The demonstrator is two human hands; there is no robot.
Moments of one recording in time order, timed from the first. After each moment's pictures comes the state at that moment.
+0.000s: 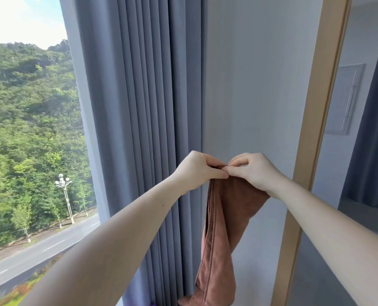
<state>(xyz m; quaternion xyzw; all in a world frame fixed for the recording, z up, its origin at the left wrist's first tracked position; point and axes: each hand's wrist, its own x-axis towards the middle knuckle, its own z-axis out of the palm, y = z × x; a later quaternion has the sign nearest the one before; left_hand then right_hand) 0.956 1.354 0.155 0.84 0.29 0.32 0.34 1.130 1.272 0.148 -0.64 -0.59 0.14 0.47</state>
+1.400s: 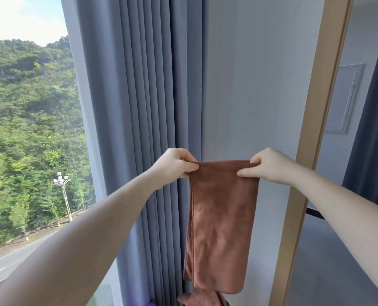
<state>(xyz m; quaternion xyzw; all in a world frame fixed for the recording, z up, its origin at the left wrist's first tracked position) 0.914 1.394 0.152 0.79 0.33 0.33 0.39 1.169 1.266 0.165 -0.76 -0.61 0.05 0.25</state>
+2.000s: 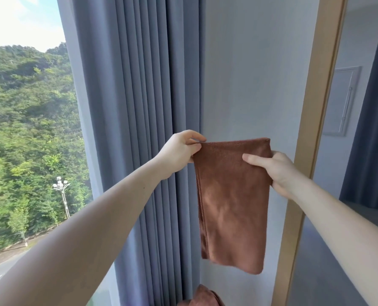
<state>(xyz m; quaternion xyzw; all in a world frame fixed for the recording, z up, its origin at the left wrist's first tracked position) 0.933 1.378 0.191 0.79 0.27 0.40 0.38 1.155 1.255 0.158 -0.56 -0.45 0.30 0.63</state>
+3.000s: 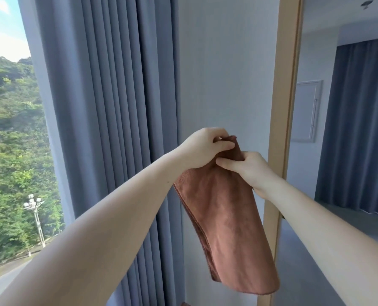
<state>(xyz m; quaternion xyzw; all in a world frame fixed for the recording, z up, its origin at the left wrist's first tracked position) 1.018 1.328 0.244 0.91 0.19 0.32 0.16 1.152 1.237 0.187 -0.56 -0.50 0.23 0.61</state>
